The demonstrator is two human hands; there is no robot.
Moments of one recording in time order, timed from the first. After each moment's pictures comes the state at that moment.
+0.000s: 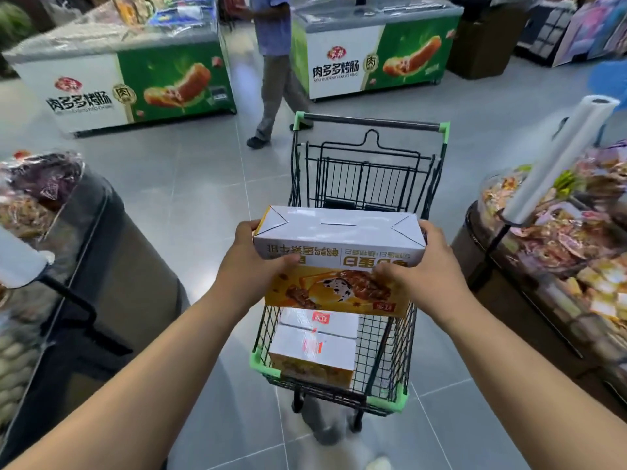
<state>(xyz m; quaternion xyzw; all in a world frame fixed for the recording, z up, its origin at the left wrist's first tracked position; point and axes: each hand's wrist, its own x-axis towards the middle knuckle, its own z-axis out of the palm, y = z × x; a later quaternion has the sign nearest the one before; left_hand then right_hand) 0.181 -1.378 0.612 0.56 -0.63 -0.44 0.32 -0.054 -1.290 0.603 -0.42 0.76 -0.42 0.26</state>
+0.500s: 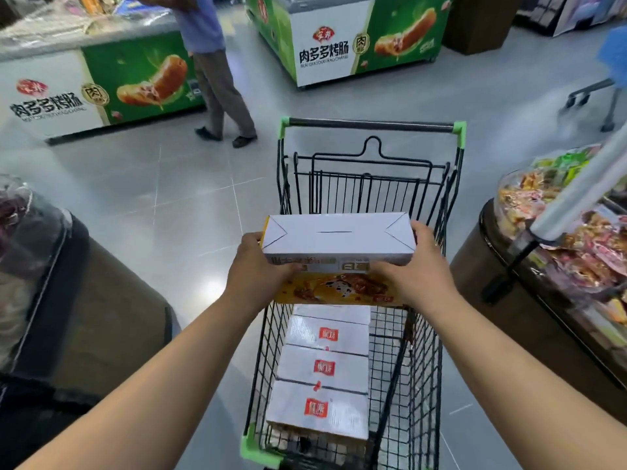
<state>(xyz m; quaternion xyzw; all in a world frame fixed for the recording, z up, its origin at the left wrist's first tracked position) 0.109 -1.551 0.561 0.61 -0.65 -0.38 0.25 -0.111 -1.452 0.559 -0.40 0.77 -0.41 0.27</state>
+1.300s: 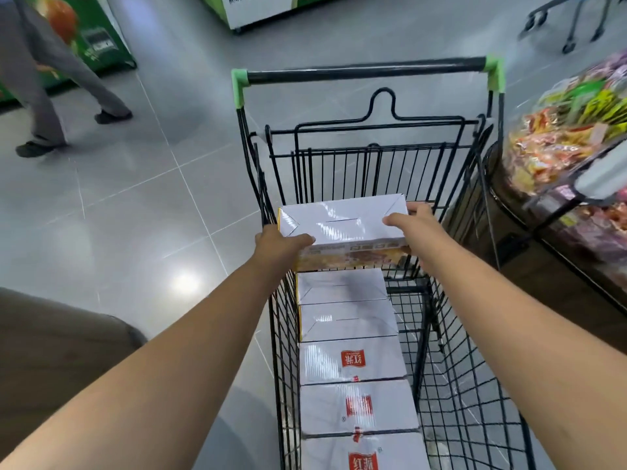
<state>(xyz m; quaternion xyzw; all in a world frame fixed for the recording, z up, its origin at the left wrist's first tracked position) 0.046 -1.767 0.412 0.59 -0.59 -0.54 0.12 -0.162 -1.643 0.430 -0.14 0.78 -0.45 0.42</state>
